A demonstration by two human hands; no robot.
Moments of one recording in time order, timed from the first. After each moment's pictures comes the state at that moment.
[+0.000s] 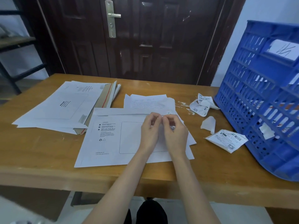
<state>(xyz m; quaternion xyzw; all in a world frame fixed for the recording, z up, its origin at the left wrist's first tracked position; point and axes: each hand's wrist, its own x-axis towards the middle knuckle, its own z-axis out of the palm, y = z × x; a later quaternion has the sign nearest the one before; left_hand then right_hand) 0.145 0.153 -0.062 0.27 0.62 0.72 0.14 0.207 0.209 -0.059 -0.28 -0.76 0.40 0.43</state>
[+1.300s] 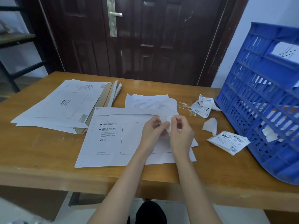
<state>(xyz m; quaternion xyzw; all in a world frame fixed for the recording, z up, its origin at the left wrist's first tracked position) 0.145 0.143 -0.053 0.25 0.59 0.73 0.24 0.209 0.207 -0.055 -0.32 -0.72 0.39 0.48</state>
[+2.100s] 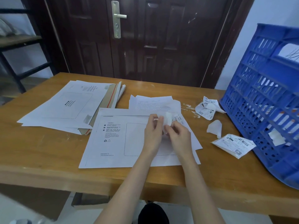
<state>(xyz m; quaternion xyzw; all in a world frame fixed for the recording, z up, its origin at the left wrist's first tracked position) 0.144 0.147 -0.056 0.20 0.62 0.74 0.17 0.210 0.207 -0.053 -0.27 -0.77 0.47 0.33</state>
